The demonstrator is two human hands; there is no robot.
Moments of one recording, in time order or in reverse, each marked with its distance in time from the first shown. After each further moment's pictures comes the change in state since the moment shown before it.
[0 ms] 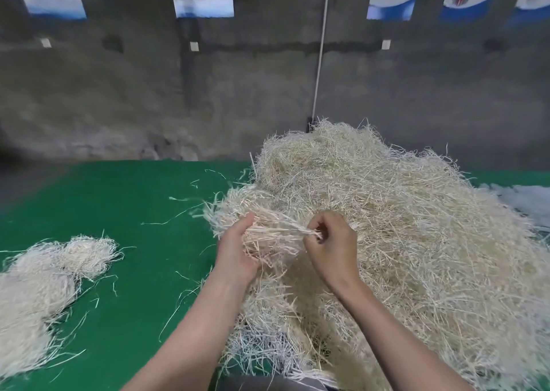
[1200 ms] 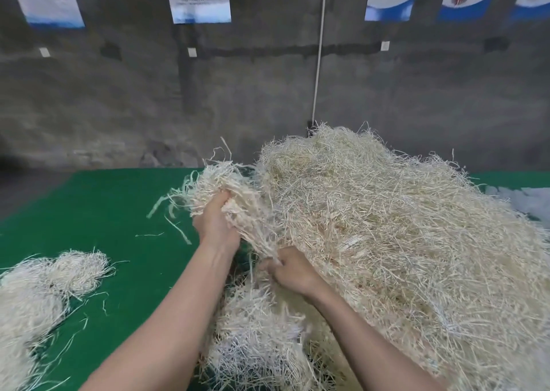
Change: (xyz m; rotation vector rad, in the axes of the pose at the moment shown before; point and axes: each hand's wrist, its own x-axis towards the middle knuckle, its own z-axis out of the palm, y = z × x) left_hand 0.075 0.042 0.022 -0.099 0.176 0.206; right_hand 0.028 0.018 0.045 -0.001 -0.698 0.345
